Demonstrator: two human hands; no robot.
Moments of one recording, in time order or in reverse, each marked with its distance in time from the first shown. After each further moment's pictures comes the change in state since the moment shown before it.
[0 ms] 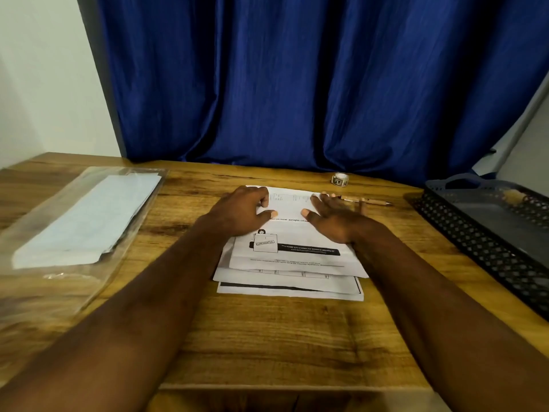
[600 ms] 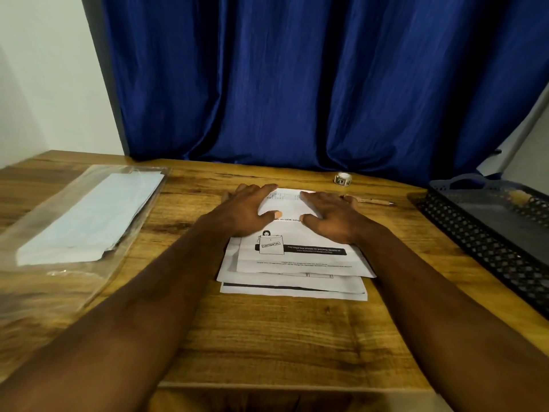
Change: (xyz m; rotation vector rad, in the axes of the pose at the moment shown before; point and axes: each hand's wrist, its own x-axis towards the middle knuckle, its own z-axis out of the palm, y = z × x) left_hand 0.000 0.006 -0.001 0.061 -0.112 -0.073; right_hand -0.013 -0.007 -0.007 0.072 0.145 -0.224
